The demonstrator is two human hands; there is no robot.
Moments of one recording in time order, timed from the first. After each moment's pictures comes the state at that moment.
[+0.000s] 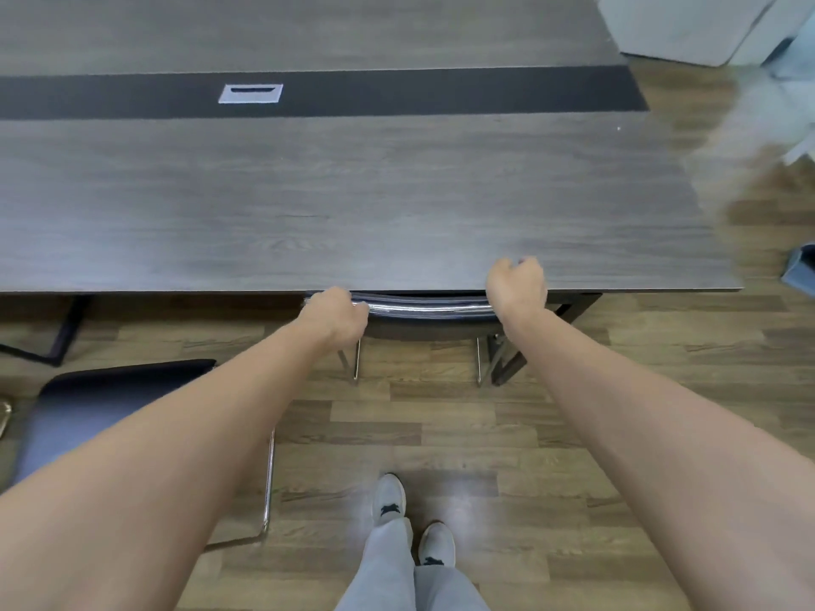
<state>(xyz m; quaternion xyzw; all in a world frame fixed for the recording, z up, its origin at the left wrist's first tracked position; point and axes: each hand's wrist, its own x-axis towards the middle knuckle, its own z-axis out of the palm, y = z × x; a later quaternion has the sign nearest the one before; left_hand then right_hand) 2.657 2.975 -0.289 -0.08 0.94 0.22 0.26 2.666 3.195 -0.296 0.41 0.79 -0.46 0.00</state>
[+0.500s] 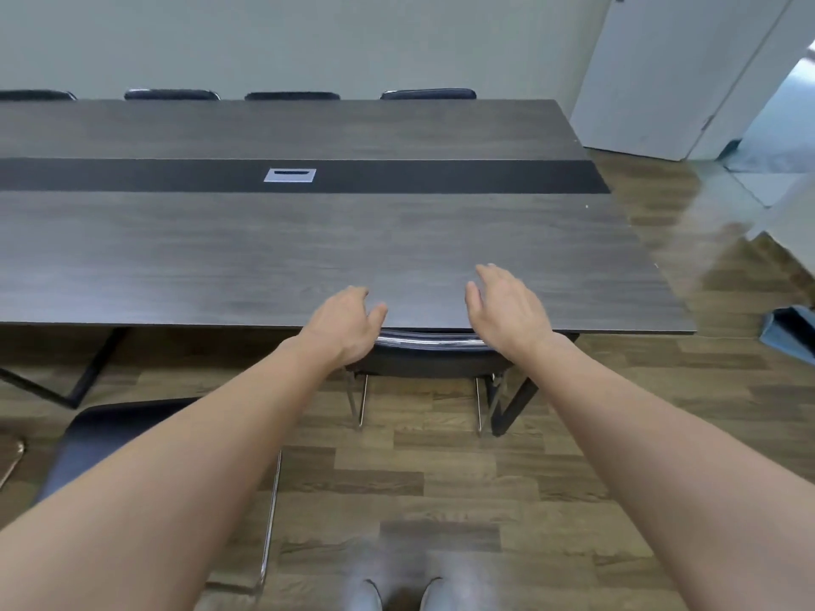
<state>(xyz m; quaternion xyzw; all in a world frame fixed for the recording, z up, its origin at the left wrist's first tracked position) 2.720 2.962 -0.188 0.06 0.97 0.19 0.13 2.741 3.174 -0.195 0.06 0.98 -0.21 -0.03</state>
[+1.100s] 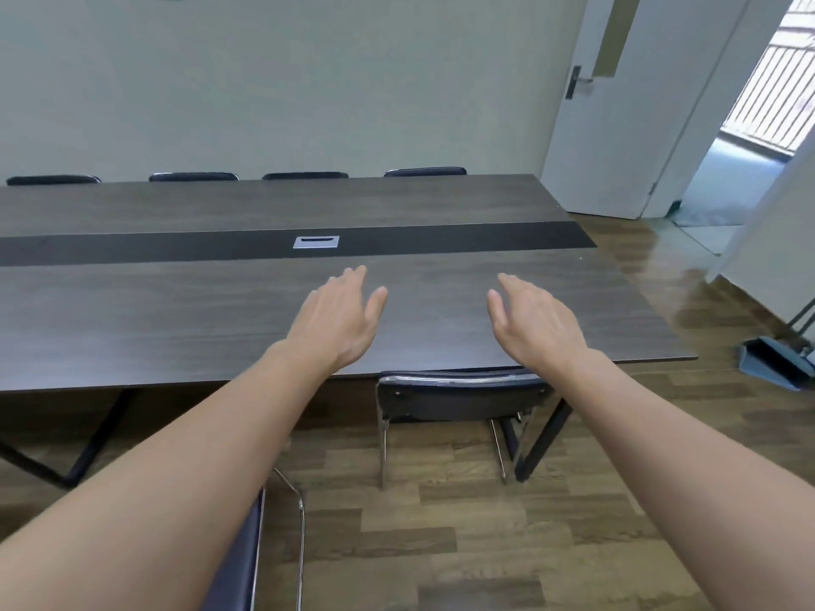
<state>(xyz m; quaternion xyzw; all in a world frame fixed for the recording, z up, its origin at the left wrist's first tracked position) 2.742 2.828 -0.088 0.14 0.97 0.18 -0.02 2.791 3.055 -0.100 0.10 0.98 -0.13 -0.11</state>
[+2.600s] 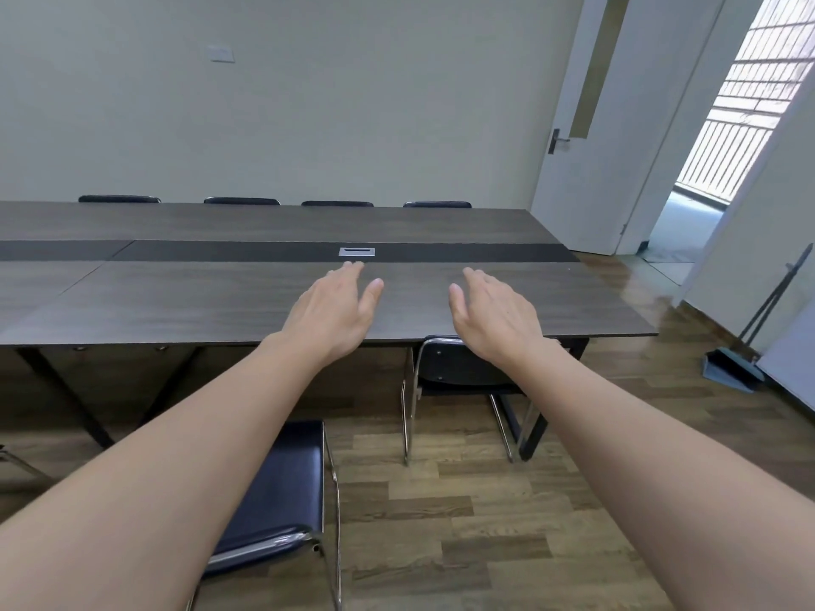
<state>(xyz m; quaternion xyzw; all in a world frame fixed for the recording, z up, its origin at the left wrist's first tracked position) 2.971 2.621 -0.033 0.15 0.96 0.24 -0.07 3.009 2.820 -0.041 0.06 0.98 -0.10 -0.17</state>
